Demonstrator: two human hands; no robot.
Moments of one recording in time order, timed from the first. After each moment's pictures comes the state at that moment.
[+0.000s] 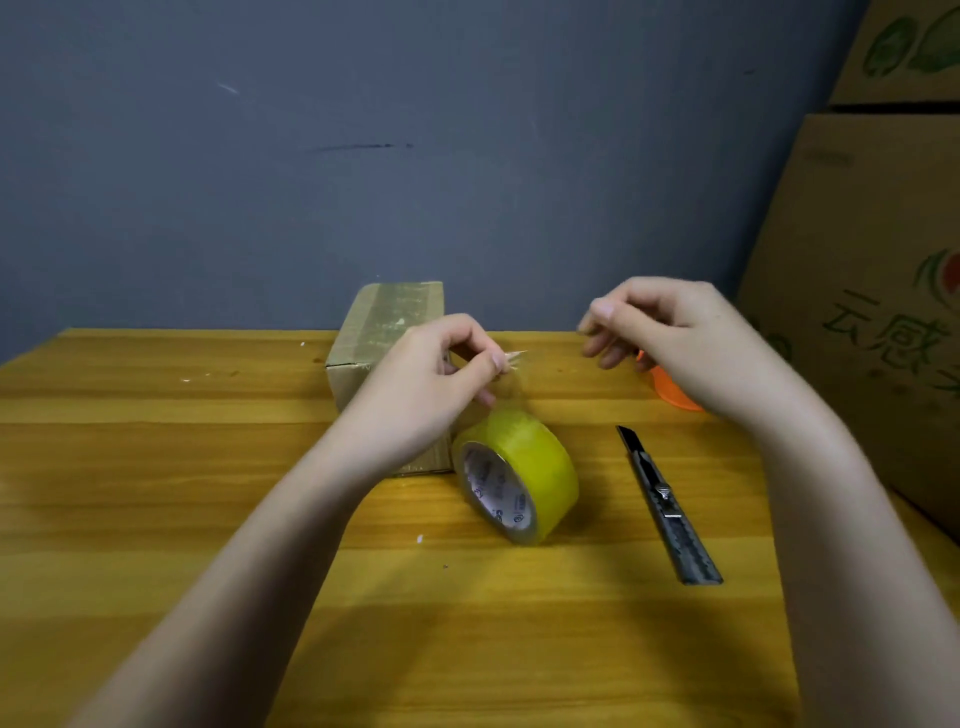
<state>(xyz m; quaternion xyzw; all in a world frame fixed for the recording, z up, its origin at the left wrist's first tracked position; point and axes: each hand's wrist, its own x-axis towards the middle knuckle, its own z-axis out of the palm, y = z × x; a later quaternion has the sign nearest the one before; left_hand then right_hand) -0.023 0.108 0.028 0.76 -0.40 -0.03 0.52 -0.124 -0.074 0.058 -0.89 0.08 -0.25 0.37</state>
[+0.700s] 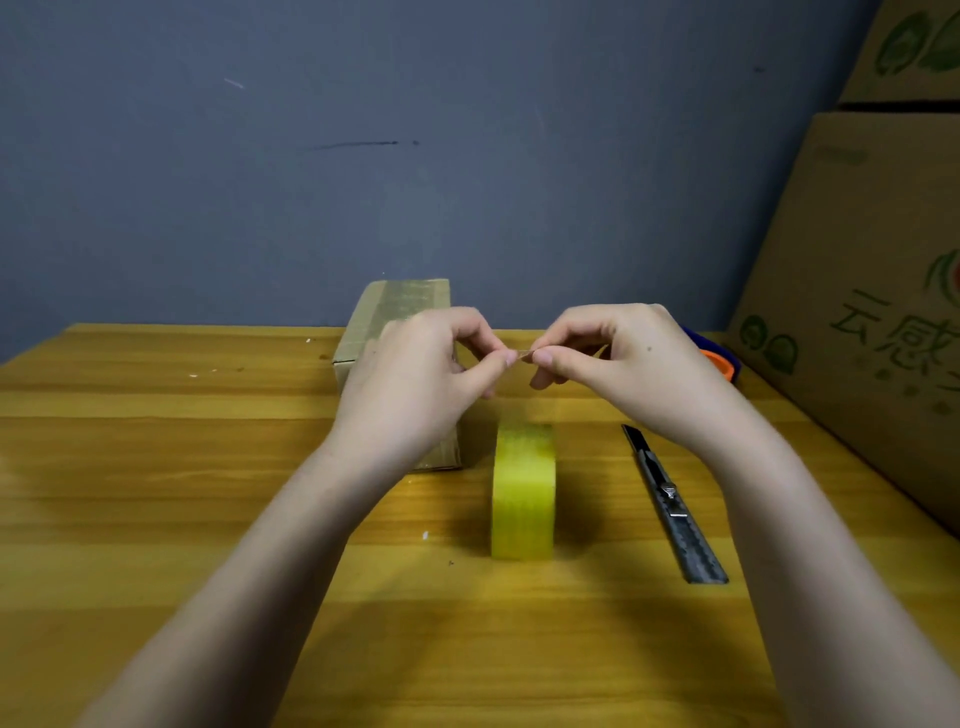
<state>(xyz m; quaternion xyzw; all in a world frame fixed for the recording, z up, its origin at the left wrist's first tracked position) -0.023 0.112 0.028 0.83 -0.37 0.11 0.41 -0.110 -0.051 0.044 -0.94 0.01 -0.23 0.26</state>
